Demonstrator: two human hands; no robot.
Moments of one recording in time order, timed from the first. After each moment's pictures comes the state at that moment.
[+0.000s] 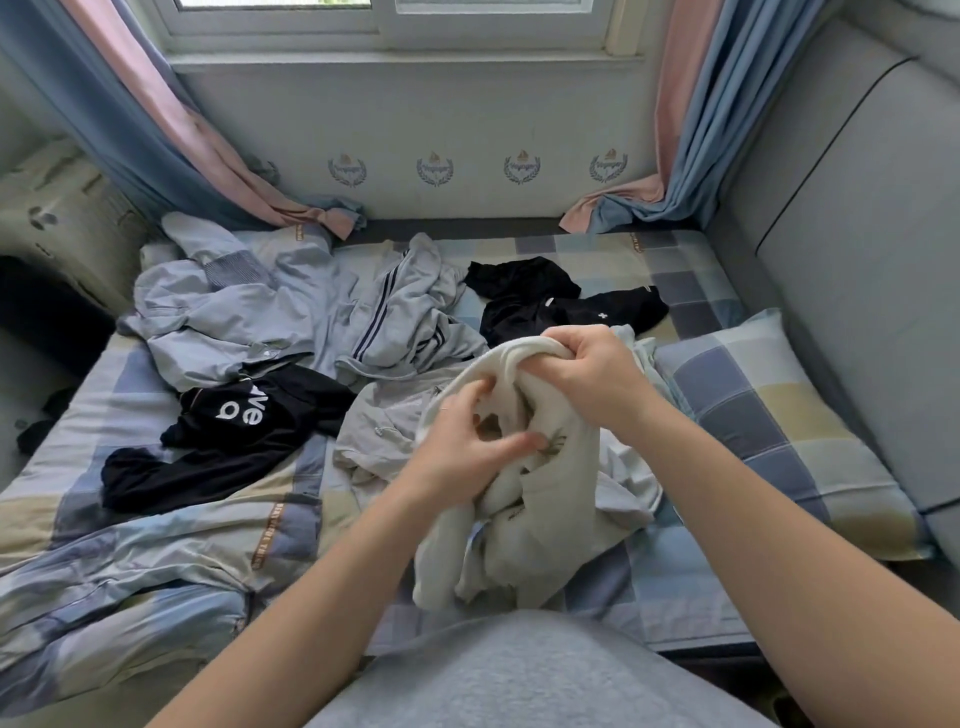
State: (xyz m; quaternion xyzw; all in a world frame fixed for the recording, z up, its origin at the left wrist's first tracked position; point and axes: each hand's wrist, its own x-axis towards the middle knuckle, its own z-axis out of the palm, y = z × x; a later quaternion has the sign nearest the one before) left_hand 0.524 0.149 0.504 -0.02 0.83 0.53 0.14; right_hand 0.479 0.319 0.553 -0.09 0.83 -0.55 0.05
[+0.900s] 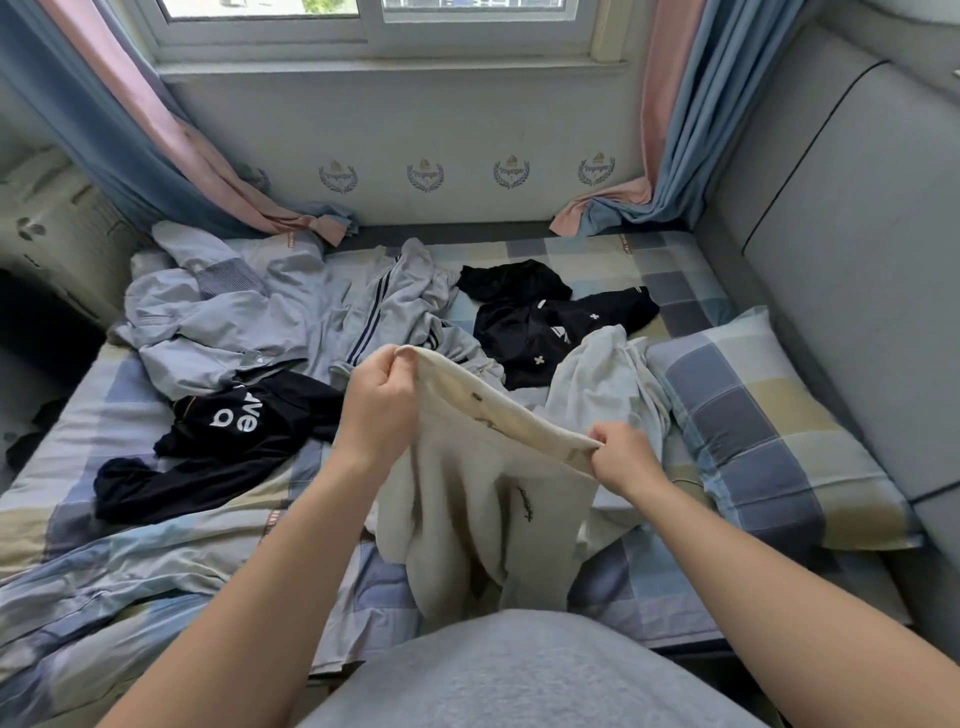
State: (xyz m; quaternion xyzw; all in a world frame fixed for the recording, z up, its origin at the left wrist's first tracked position) left_hand 0.503 0.106 0.523 -0.09 0.80 0.58 -0.09; right_hand 0.499 0.379 0.418 0.13 0.93 -0.30 0.14
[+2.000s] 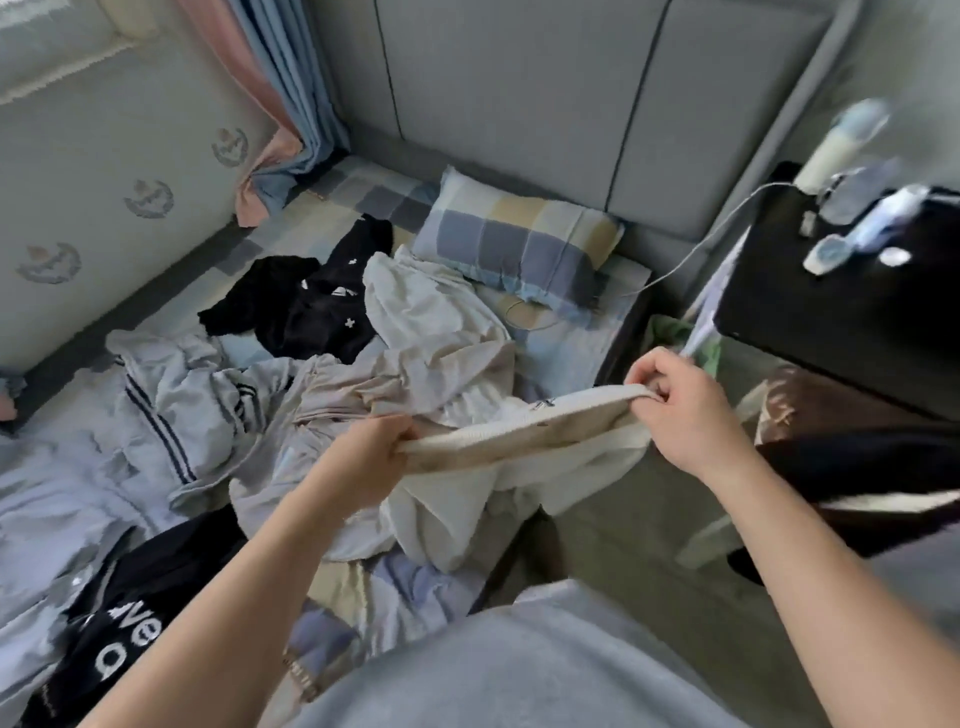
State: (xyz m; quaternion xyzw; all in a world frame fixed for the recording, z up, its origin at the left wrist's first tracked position) left_hand 0.509 0.012 0.455 0.51 0.83 0.12 0.22; right_hand 0.790 0.203 0.504 0.44 0.79 -0.39 -0.19
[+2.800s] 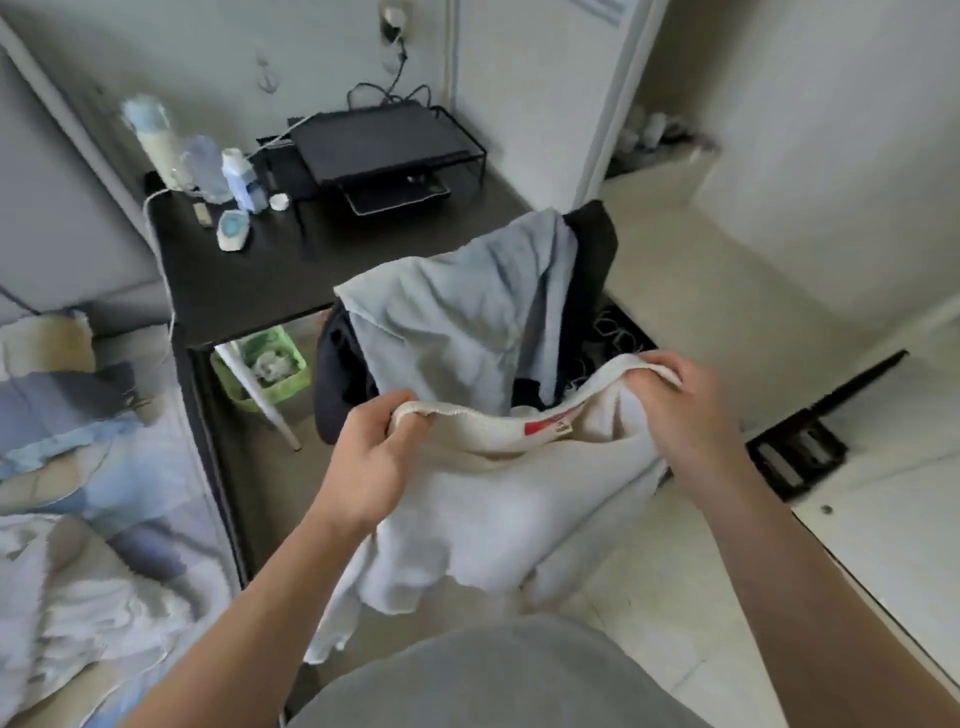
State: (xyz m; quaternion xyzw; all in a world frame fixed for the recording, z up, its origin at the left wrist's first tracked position) left_hand 0.954 0.117 0.524 0.67 0.39 0.32 0.54; right_hand 1.196 0.016 0.573 0.78 0.32 -0.23 -0.48
